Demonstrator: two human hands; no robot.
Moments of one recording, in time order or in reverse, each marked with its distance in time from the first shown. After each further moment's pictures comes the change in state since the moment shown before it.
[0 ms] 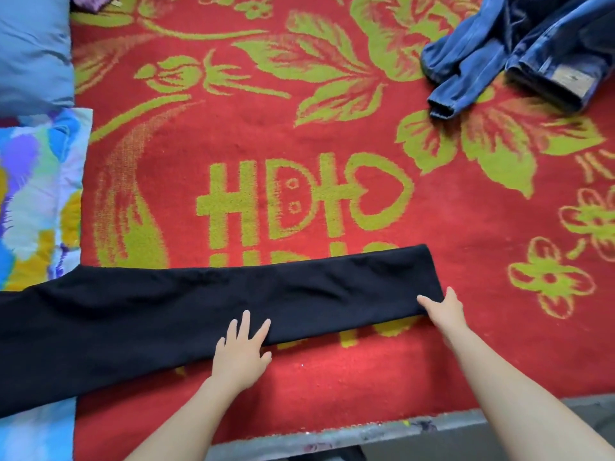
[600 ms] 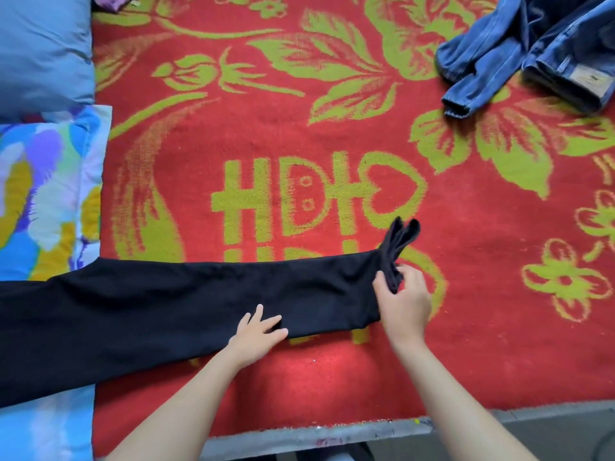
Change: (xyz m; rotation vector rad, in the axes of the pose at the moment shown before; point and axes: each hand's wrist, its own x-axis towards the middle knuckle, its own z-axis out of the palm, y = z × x) left_hand 0.003 -0.007 -0.031 -0.663 -0.180 -0.036; right_hand -0.118 -0.068 0.041 0.173 0.381 -0.614
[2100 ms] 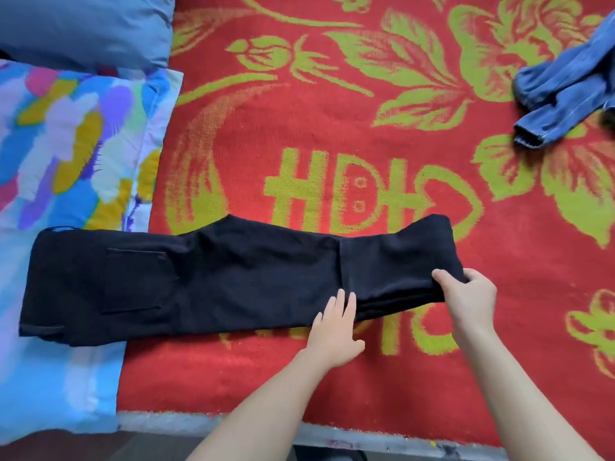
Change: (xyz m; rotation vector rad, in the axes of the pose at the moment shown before) left_hand 0.003 0.051 0.043 0.241 0.136 0.315; right_hand 0.033 -0.043 -0.006 0.150 -0.225 0.361
